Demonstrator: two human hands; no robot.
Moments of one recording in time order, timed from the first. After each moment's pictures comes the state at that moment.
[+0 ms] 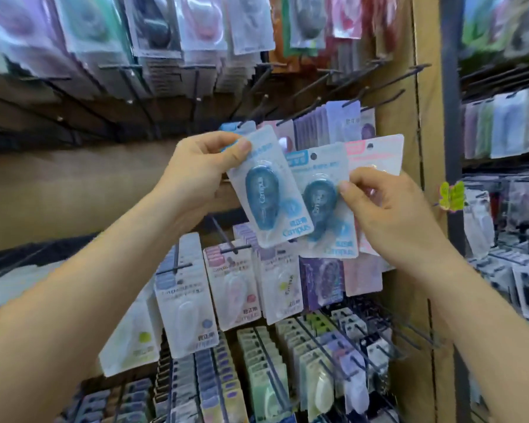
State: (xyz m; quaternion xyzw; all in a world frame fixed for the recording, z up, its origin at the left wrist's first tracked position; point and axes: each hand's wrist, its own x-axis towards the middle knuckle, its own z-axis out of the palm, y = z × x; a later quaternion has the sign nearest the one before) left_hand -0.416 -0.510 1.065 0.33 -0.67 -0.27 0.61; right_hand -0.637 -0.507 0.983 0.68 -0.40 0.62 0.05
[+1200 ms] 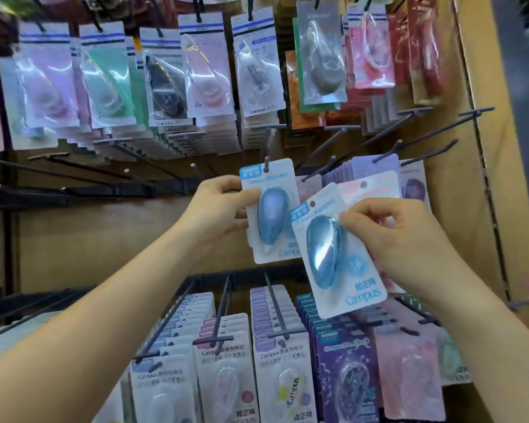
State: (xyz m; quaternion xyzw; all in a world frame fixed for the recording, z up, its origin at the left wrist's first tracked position) left_hand -0.436 -0.593 1.106 0.43 -0.62 -0.15 0.64; right_hand -0.660 -0.587 1.043 0.70 -0.27 0.65 -0.15
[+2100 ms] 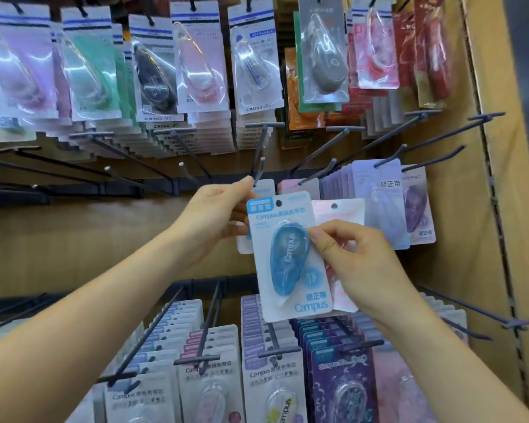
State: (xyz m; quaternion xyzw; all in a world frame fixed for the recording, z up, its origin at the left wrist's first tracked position) left_hand -0.432 -0.613 1.106 0.43 -0.65 -0.17 0.60; right_hand -0.624 -0.618 1.031 0.69 -0.21 0.64 -0.26
